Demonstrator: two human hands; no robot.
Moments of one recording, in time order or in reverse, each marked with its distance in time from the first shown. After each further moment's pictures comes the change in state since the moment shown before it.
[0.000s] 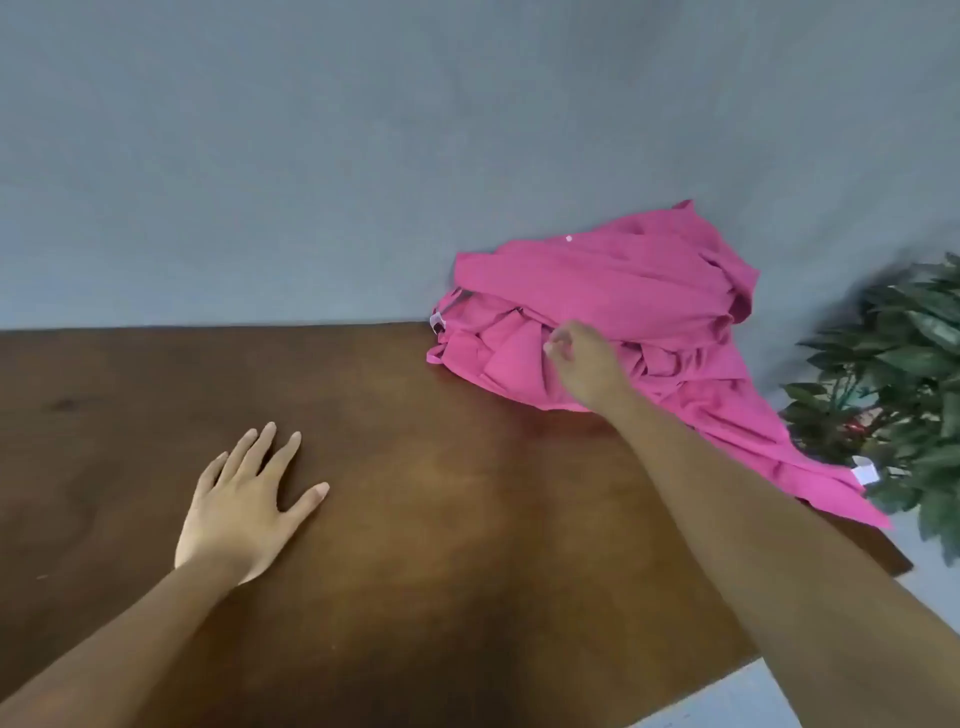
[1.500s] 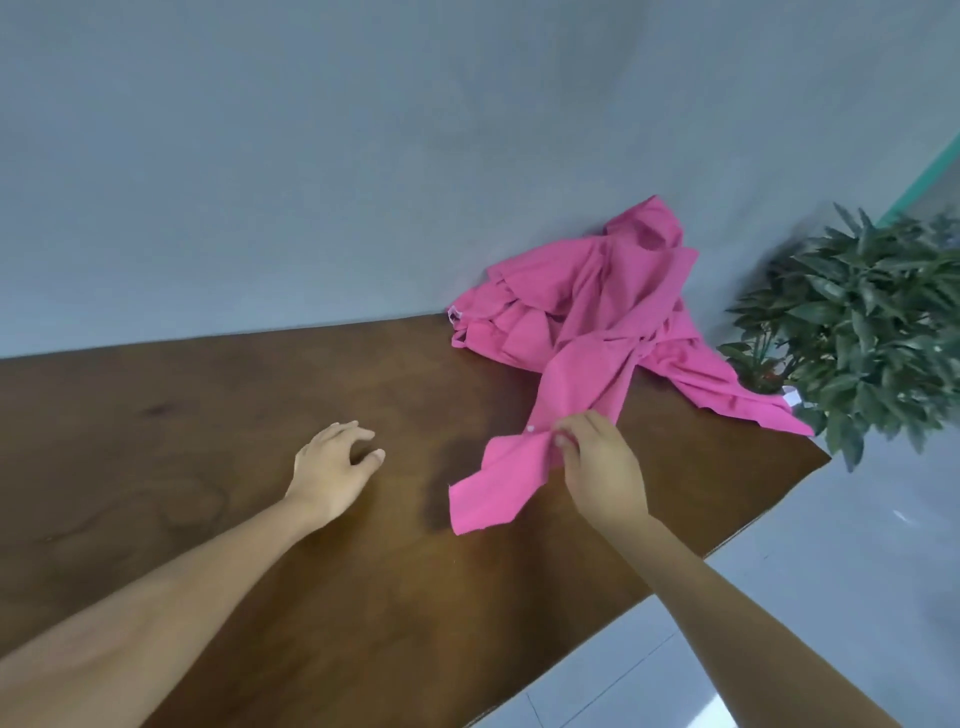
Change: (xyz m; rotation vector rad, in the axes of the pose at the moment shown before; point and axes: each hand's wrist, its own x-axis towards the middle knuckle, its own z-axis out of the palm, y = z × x) left_hand 0.008 -0.037 -0.030 -0.466 -0.181 0.131; right_hand -0.232 -0.137 0.018 -0.112 0.257 0.020
